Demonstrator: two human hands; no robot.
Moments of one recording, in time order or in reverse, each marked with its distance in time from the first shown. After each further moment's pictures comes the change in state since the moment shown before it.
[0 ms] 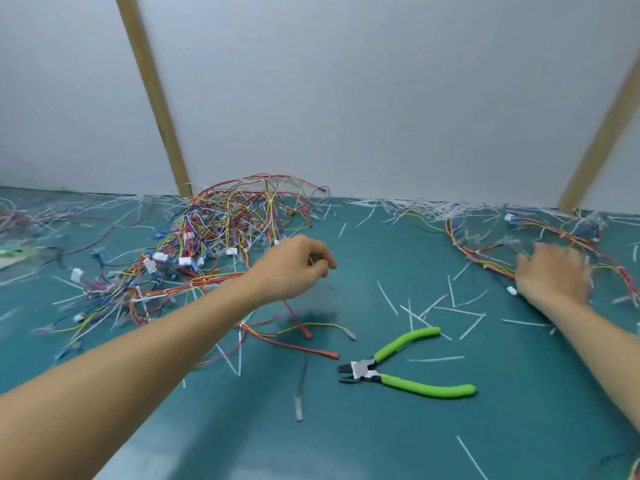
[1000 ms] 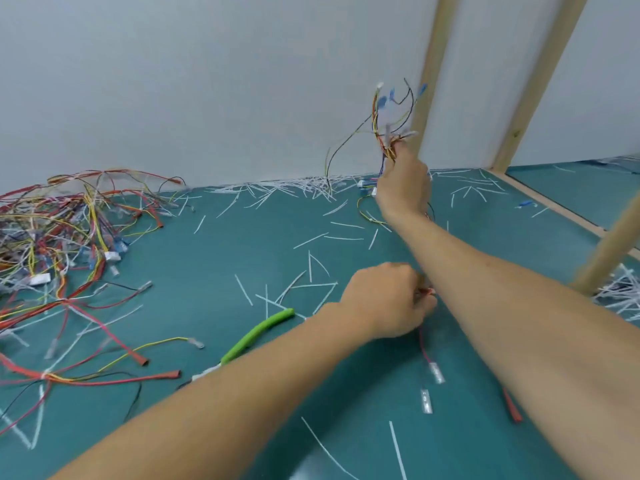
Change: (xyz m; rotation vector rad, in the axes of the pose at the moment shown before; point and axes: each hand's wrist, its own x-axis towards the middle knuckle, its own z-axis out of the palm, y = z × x) left_hand 0.024 0.243 0.180 0.112 -0.254 0.468; right_hand 0.035 -0.018 -0.057 0.362 0.358 -0.074
